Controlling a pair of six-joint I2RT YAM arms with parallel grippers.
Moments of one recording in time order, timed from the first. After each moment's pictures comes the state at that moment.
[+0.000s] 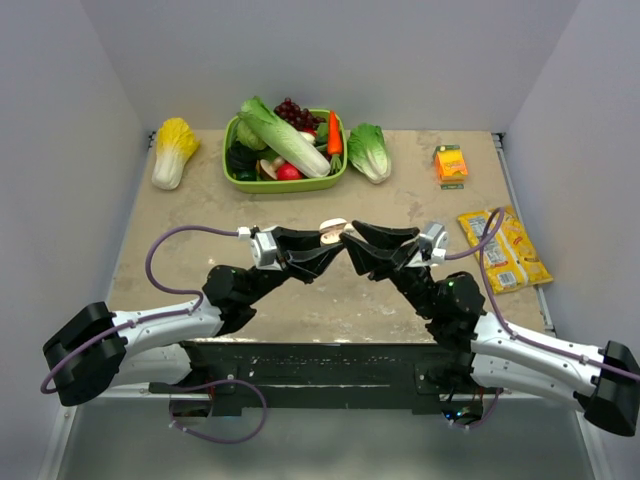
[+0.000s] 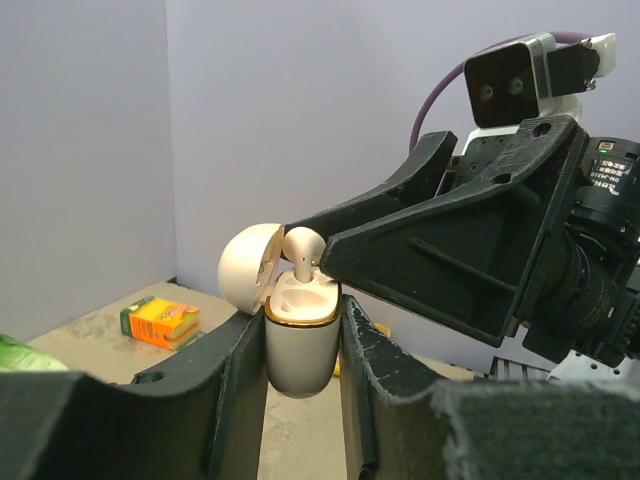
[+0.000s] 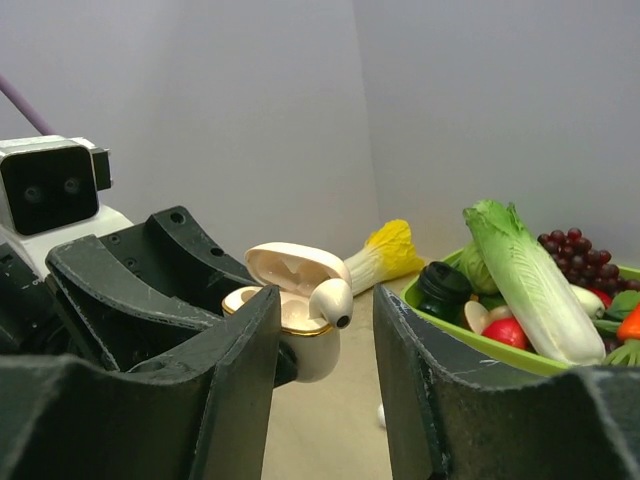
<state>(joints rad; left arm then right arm) -0.96 1.16 0.47 1.26 0.14 -0.18 1.03 0.81 0.46 0.87 0.19 0.11</state>
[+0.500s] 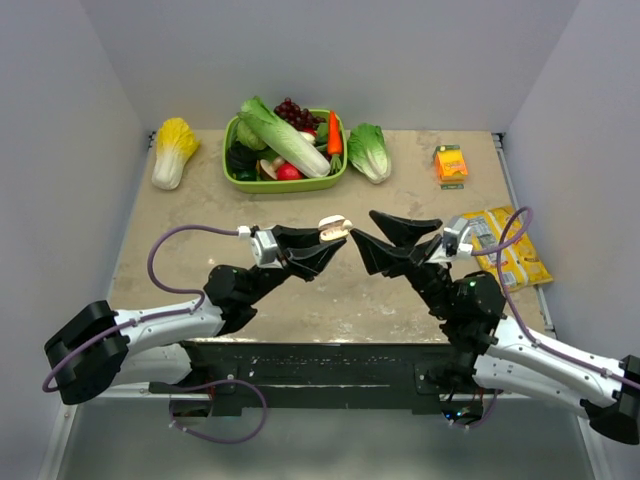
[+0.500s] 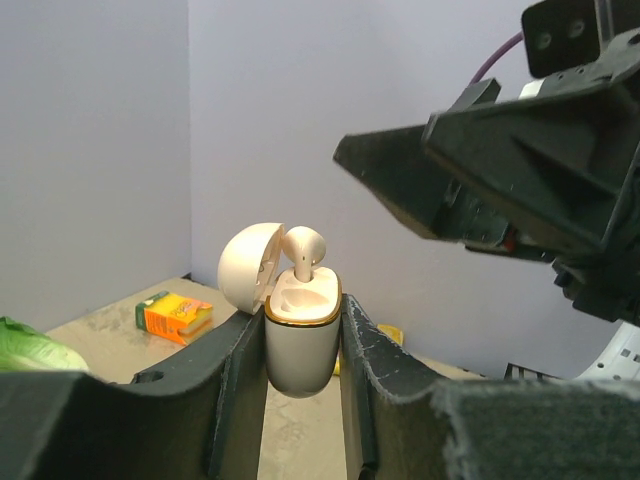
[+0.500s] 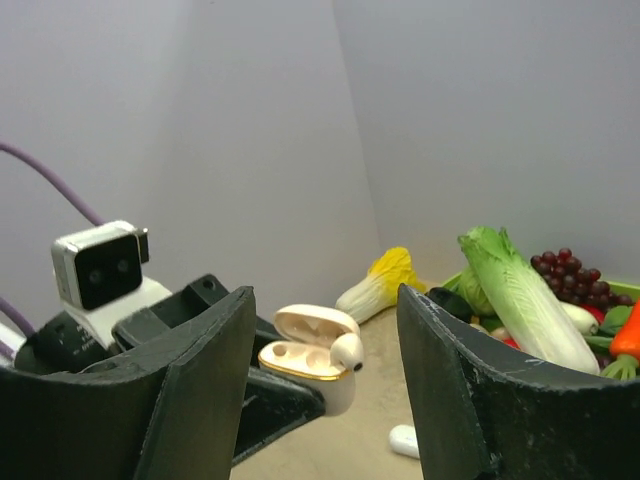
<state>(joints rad) -0.96 1.17 0.47 1.27 0.10 -0.17 1.03 0.70 0.53 0.72 0.23 0.14</state>
